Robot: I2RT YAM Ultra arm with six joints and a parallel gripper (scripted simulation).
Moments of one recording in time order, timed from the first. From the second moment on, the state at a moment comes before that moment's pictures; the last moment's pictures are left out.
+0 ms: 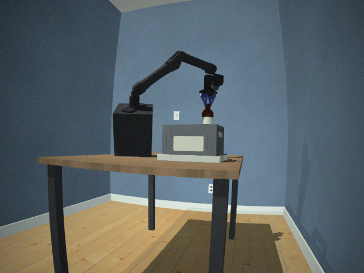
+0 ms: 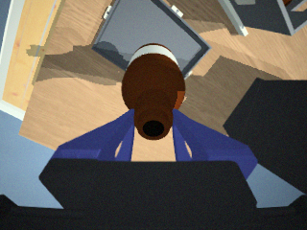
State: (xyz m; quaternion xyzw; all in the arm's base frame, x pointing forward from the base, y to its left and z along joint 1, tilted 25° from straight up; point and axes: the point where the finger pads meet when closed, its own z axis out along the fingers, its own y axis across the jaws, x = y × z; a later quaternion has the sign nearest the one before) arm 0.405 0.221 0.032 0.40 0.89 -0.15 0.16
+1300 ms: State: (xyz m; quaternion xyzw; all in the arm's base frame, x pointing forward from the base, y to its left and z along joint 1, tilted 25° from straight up) arm 0.405 0.222 0.026 0.39 0.89 -0.14 0.16
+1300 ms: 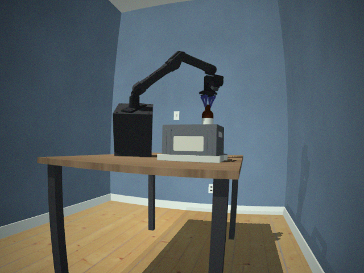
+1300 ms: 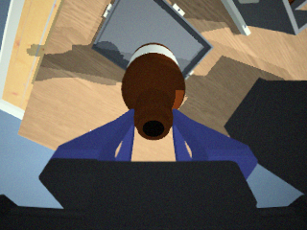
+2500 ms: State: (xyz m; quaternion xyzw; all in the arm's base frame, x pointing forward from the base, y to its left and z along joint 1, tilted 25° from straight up) arm 0.412 0.191 -0.046 0.39 0.89 -0.15 0.15
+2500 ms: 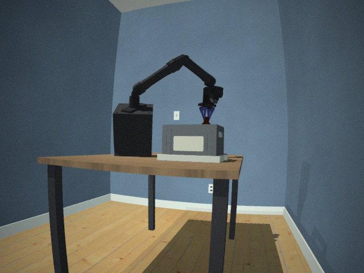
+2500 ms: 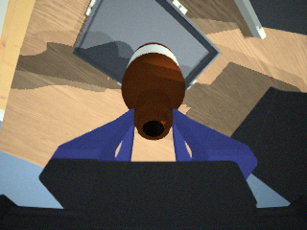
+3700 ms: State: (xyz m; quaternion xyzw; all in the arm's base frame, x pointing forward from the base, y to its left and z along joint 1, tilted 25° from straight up) arm 0.427 0.169 -0.110 0.39 0.90 -0.14 0.16
